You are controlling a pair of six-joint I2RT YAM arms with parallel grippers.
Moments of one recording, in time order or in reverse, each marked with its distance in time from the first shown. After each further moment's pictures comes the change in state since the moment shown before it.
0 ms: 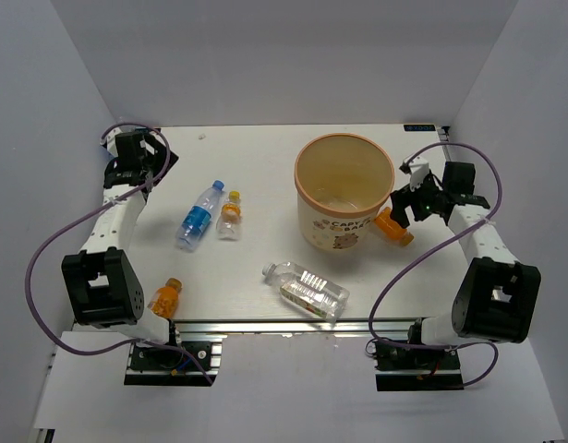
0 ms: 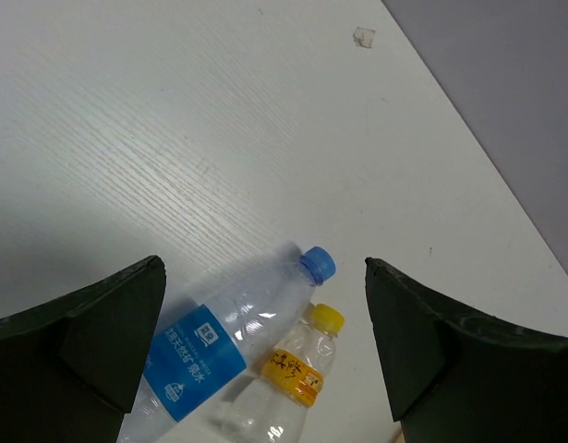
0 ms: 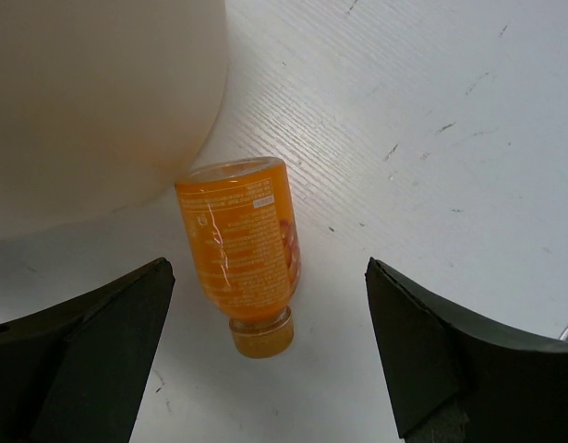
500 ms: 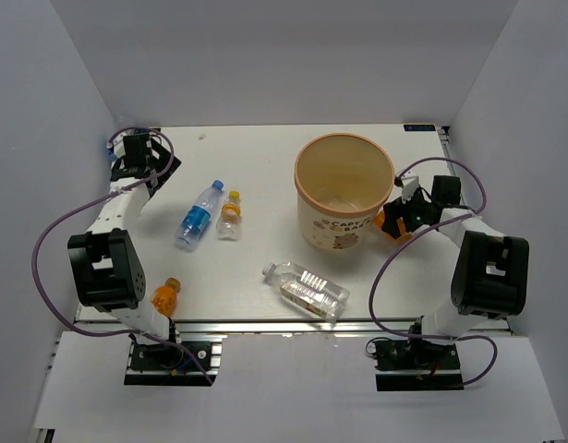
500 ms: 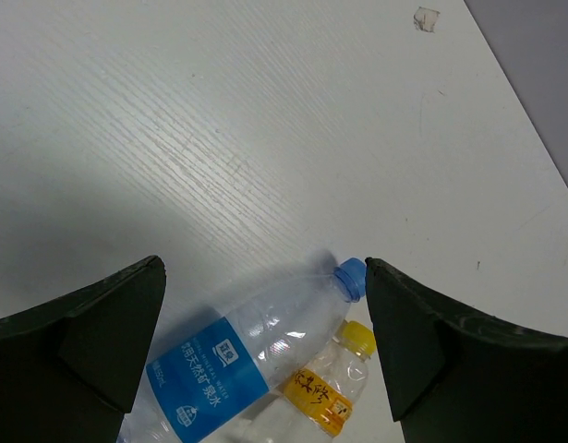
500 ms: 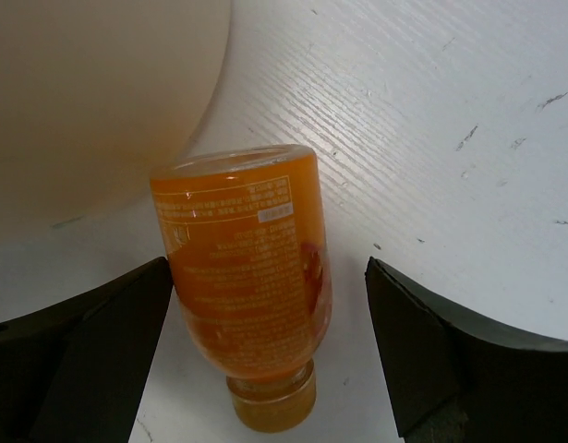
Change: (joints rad) left arm 0.000 0.135 0.028 -0.011 -0.032 -0.002; right arm 0.001 0.154 -0.137 0.230 -0.034 0.023
